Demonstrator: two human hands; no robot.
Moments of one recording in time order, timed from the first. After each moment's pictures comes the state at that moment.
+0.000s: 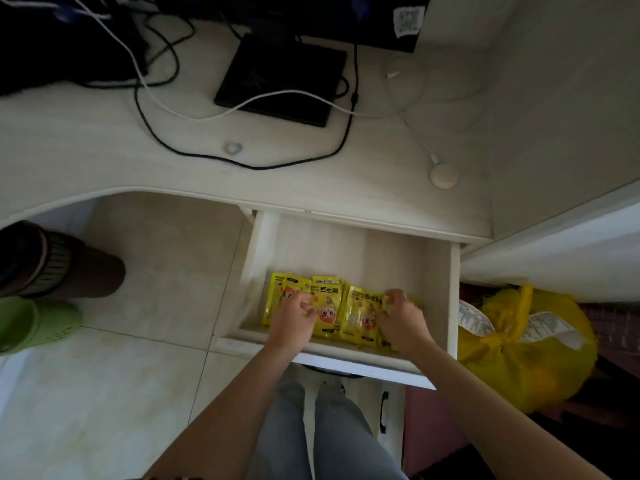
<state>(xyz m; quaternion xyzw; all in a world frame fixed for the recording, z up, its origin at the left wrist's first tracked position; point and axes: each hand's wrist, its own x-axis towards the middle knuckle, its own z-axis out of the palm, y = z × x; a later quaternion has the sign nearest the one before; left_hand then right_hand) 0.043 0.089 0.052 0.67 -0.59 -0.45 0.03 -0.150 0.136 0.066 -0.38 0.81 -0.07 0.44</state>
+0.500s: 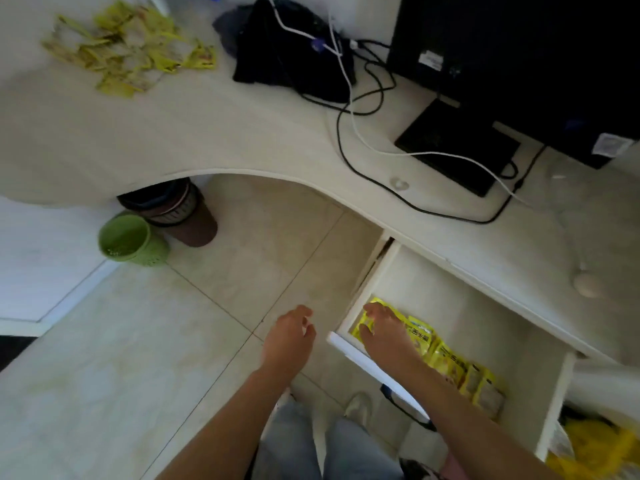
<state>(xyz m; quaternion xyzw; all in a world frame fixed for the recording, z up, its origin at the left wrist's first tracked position) 0.233 0.127 0.106 0.77 -0.51 -0.35 0.13 0.055 0.086 0.114 -0.65 0.65 0.00 0.39</state>
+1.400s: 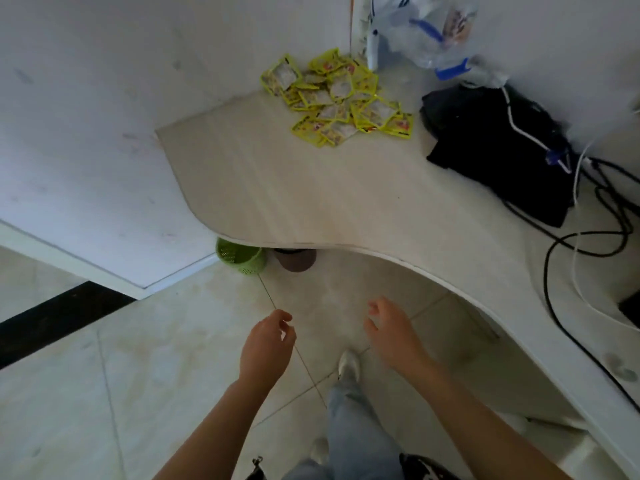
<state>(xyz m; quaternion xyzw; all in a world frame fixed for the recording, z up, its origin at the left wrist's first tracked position) 0.561 0.068 0.126 0.89 -0.32 -0.24 0.21 0.396 -0.073 0.136 -0.78 0.49 0.00 0.39</state>
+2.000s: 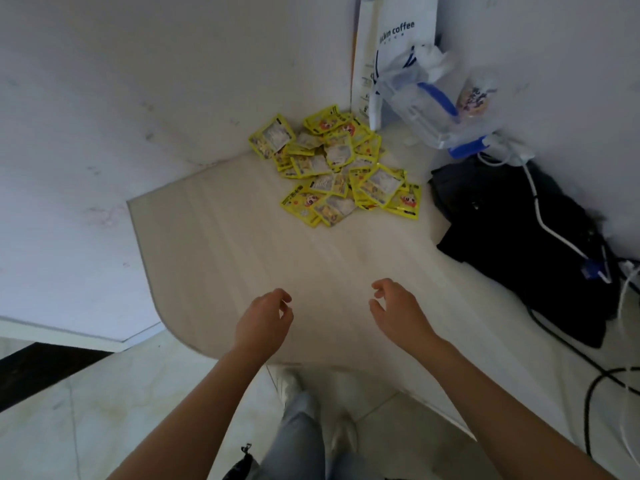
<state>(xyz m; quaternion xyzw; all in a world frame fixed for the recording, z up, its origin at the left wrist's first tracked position) 0.715 -0.164 0.144 0.88 -0.38 -0.22 0.18 0.523 -0.314 0.162 -0.80 0.47 -0.01 0.37</state>
